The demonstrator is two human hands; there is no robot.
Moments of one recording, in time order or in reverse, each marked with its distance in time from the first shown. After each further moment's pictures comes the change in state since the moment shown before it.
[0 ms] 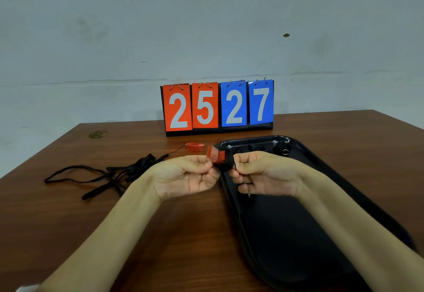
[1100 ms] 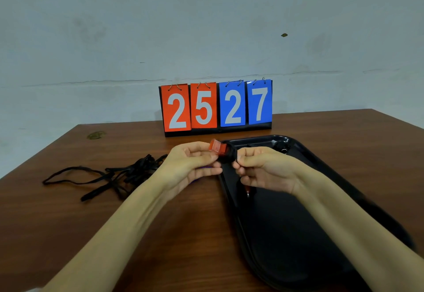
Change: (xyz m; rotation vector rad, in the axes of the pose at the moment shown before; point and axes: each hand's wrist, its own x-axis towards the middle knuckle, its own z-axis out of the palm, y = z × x) left_hand -0.021 0.004 0.035 0.125 0.220 0.371; right_hand 0.002 0.000 -0.005 0.008 0.219 -0.044
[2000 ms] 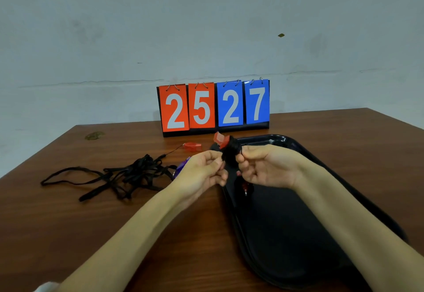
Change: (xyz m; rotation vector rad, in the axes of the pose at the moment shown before) left_hand 0.009 -0.031 0.016 0.014 -0.104 0.025; right_hand -0.006 -0.006 -0.005 0.230 0.037 0.103
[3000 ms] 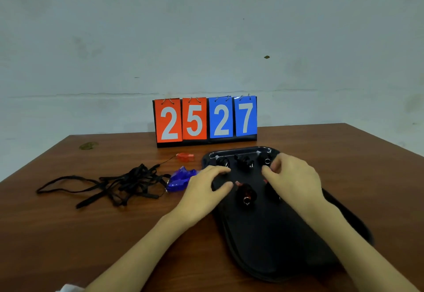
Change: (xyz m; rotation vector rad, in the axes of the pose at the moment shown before) left_hand -0.005 -0.020 0.017 0.968 0.147 0.318; right_hand -0.054 0.017 -0.006 -1.408 1.031 -0.273
